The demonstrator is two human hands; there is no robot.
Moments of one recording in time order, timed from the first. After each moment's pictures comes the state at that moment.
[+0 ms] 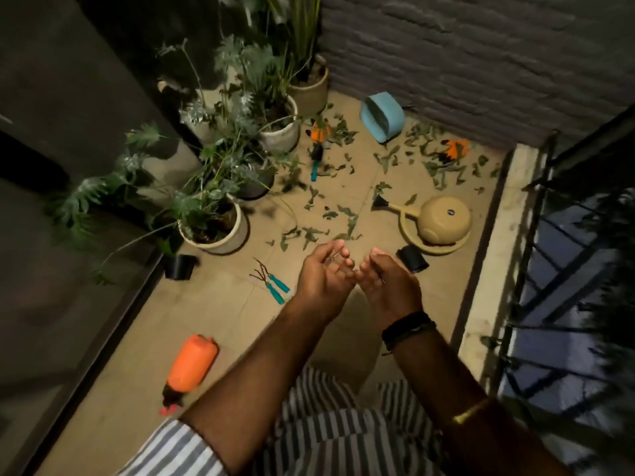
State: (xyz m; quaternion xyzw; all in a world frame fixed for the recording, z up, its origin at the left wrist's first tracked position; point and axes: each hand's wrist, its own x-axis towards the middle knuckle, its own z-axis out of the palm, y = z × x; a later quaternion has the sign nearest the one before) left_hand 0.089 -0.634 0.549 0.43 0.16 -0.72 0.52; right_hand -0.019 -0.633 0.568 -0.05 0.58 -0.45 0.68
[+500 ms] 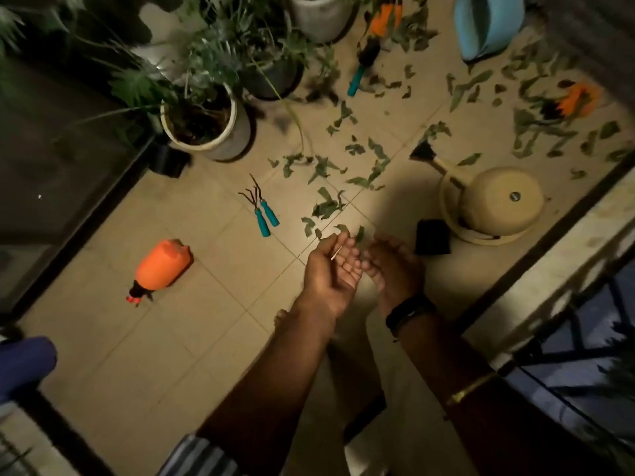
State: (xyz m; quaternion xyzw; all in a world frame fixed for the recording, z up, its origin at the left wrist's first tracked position) left_hand -0.033 -0.714 0.375 0.46 0.36 -0.56 0.58; right_hand -0.126 -0.753 0.363 -0.22 0.64 -0.21 0.70
